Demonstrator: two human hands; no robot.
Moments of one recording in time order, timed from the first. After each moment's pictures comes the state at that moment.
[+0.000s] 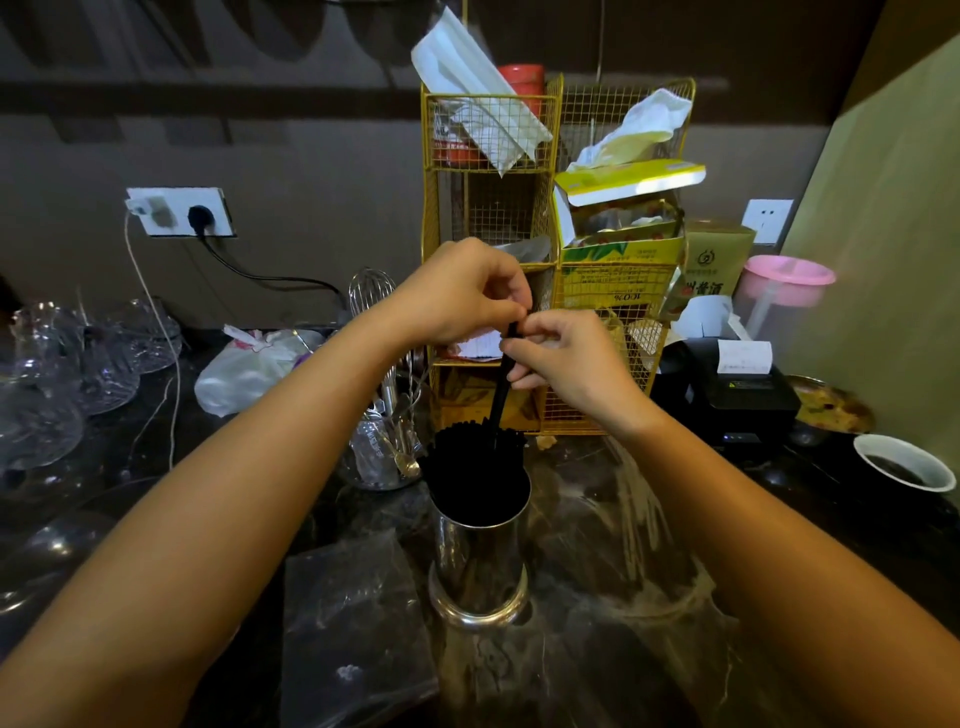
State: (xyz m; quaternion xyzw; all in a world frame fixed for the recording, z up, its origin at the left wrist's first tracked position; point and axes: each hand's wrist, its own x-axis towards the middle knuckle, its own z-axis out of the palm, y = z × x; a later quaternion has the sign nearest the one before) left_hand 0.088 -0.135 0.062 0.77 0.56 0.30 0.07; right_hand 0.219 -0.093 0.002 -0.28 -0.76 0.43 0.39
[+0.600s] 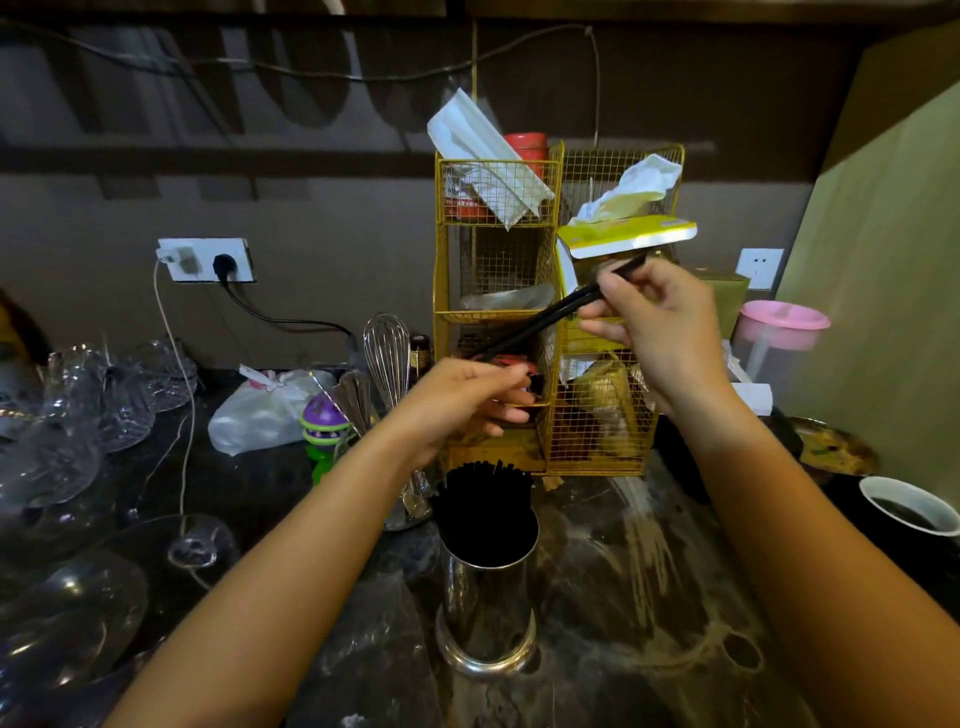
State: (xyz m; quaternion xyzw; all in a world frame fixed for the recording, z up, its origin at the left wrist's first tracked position) left_hand 0.084 -0.148 0.013 0.57 0.51 0.47 0.44; right_hand 0.250 -0.097 0.057 -0.23 -0.64 0.41 0.60
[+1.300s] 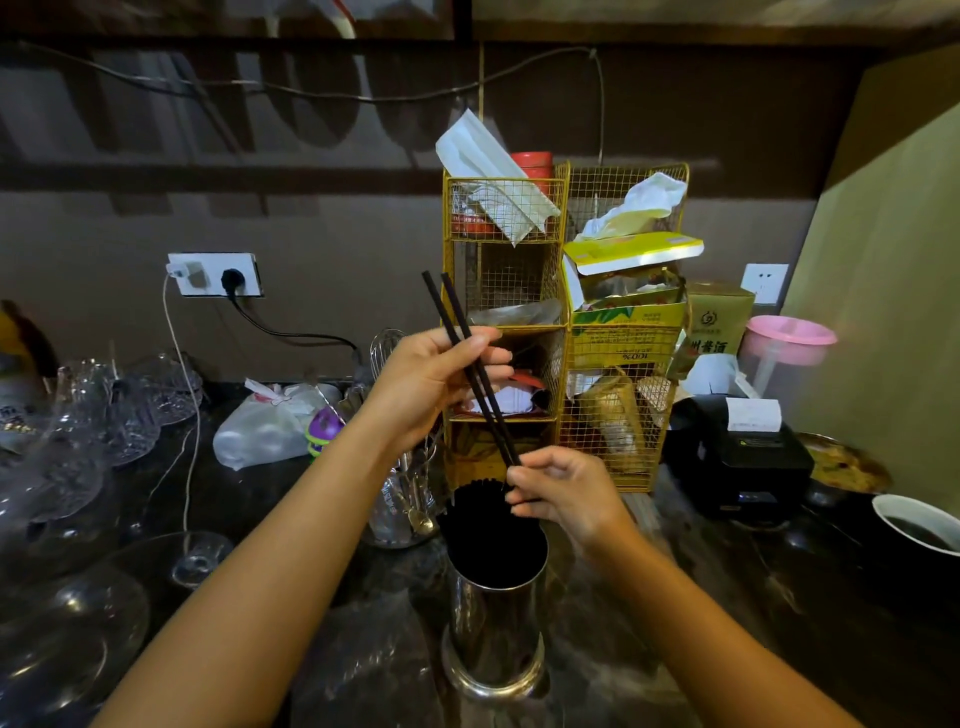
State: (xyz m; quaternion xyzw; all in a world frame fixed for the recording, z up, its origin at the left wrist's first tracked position) left_hand 0.056 -0.139 0.023 0.53 0.39 0.63 0.41; right_hand 0.219 -0.120 -0.051 -0.30 -0.58 0.65 0.39
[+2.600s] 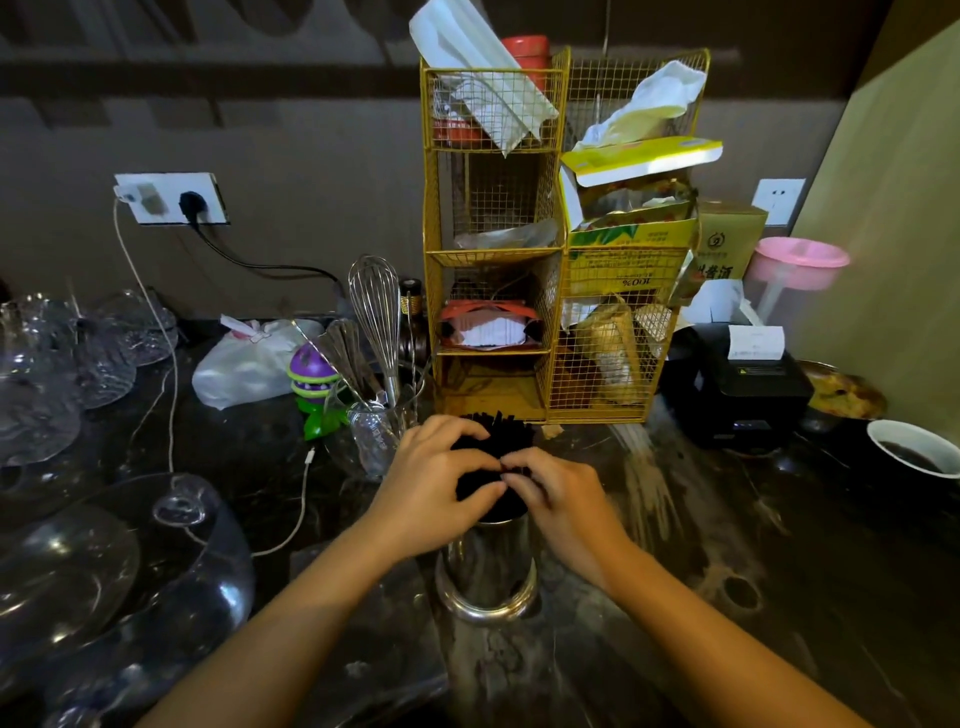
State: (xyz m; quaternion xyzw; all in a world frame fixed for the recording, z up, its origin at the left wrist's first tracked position) left_hand 0.076 -0.182 -0.097 0.74 0.61 0.31 -0.01; right_hand 0.229 -0.134 -0.115 -0.31 -0.84 0.23 0.37
